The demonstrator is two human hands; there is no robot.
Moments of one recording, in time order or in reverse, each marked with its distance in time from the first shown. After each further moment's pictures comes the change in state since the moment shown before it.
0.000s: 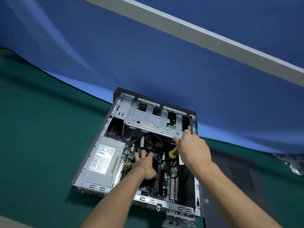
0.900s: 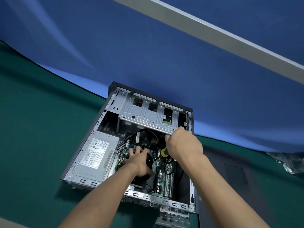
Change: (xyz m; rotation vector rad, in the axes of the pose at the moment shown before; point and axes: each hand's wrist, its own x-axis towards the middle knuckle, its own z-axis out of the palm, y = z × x) left_hand 0.004 -0.006 0.004 0.005 0.005 0.035; right_hand -0.005 -0.017 -0.010 0.036 -0.206 0.124
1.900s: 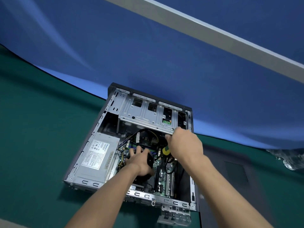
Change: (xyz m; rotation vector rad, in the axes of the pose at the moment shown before) left_hand -0.003 0.001 -0.002 0.002 0.008 0.000; right_hand 0.001 0.006 0.006 -0.041 0.146 -0.117
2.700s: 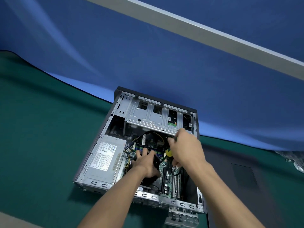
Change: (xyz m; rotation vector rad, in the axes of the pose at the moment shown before) left_hand -0.001 -0.001 0.001 -0.016 0.023 -0.005; right_hand -0.007 -0.008 0.007 0.321 -0.015 0.050
